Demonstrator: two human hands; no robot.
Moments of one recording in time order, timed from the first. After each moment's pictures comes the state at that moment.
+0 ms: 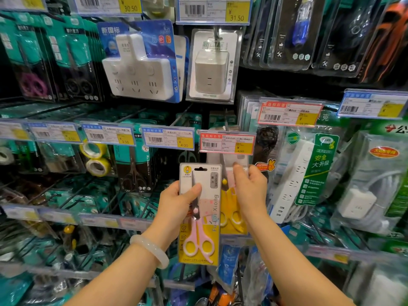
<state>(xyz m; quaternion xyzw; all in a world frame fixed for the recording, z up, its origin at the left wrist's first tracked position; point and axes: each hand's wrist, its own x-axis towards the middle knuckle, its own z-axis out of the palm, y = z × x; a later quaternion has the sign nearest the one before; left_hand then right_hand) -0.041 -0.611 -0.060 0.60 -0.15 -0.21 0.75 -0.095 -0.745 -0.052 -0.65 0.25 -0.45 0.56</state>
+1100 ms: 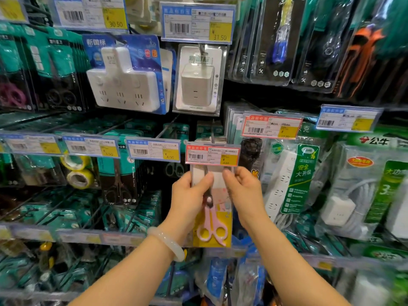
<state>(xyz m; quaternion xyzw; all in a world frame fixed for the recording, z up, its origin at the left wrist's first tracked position) -0.055 -0.662 -0.032 0.57 -0.21 -0.15 0.78 -0.114 -0.754 -0.028 -0.69 0.18 -0.39 0.58</state>
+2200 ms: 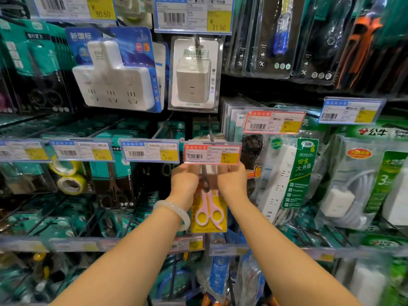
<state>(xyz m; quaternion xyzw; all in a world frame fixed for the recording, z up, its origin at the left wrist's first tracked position) -0.012 -0.691 -0.021 0.64 -0.13 -0.17 0.74 -0.072 -0.758 -0.023 -0.68 0.24 -0.43 0.55</state>
